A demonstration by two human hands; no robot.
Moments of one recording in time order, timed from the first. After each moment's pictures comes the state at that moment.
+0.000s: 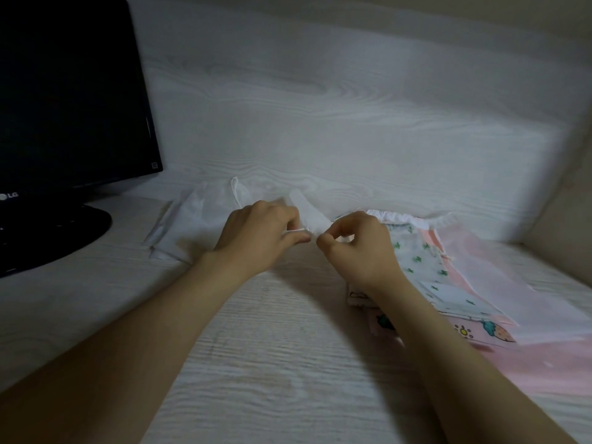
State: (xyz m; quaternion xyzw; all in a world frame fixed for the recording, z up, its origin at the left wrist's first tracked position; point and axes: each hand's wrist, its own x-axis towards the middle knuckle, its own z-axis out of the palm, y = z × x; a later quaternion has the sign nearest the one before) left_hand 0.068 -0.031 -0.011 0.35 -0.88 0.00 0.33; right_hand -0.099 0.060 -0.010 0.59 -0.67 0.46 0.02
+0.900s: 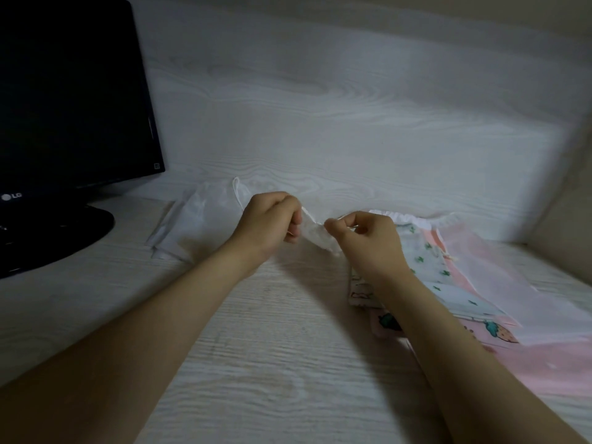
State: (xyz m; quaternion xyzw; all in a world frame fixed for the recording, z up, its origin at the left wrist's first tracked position) left_hand 0.053 -0.029 -0.005 0.31 -0.67 -0.47 0.48; right_hand -0.105 0.057 -0.008 0.50 -0.67 0.54 -0.09
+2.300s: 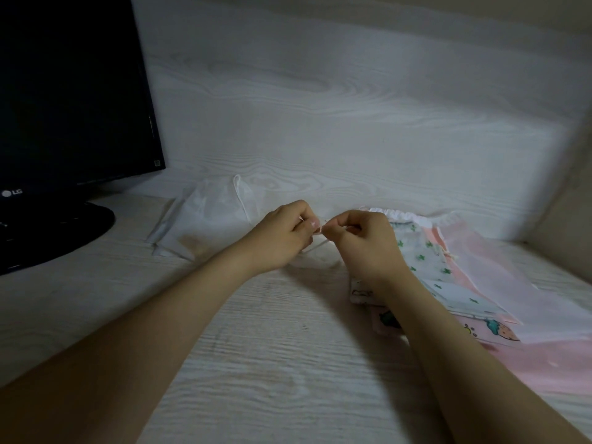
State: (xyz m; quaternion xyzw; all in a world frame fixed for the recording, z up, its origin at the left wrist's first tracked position) left_hand 0.051 -0.026 -0.016 0.28 -0.83 -0.35 0.34; right_hand -0.106 0.055 -0.012 0.56 -0.64 0.52 -0.10
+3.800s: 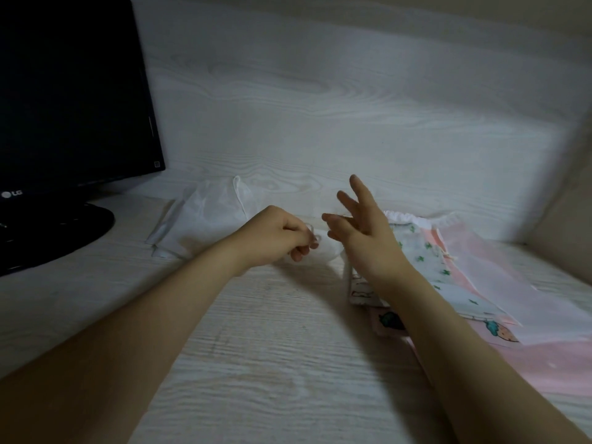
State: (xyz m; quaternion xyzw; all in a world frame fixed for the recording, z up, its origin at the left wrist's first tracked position) left_hand 0.062 -0.033 -0.010 0.32 -0.80 -0.41 0.29; right_hand -0.113 0.054 -0.016 0.58 -0.55 0.57 -0.20
